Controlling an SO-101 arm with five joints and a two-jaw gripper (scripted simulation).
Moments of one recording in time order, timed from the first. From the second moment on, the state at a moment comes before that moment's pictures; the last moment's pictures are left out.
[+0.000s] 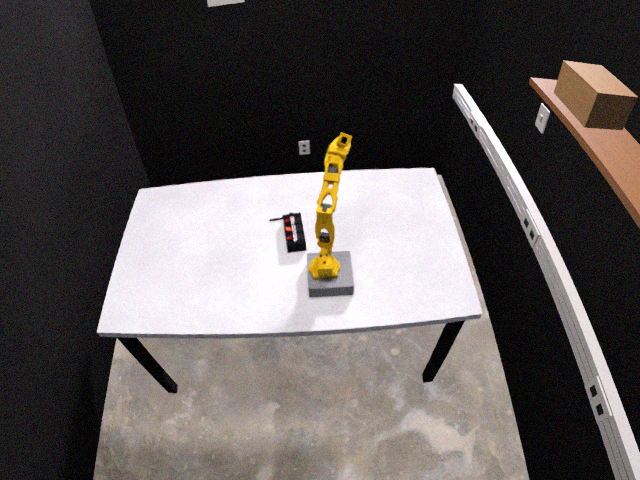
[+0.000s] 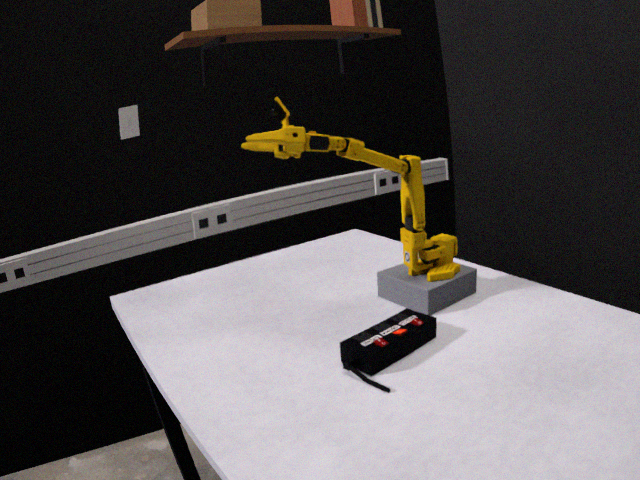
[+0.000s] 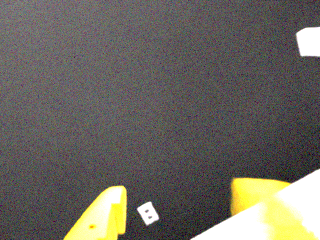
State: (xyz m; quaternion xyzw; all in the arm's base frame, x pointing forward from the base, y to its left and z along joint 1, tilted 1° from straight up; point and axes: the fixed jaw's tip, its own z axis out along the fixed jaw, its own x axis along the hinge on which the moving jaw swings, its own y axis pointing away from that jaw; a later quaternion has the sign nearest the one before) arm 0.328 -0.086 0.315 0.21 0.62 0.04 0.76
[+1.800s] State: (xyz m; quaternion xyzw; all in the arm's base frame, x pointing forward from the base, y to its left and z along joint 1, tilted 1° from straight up) arm 0.330 -0.060 0.271 -0.07 0.73 -0.20 0.65
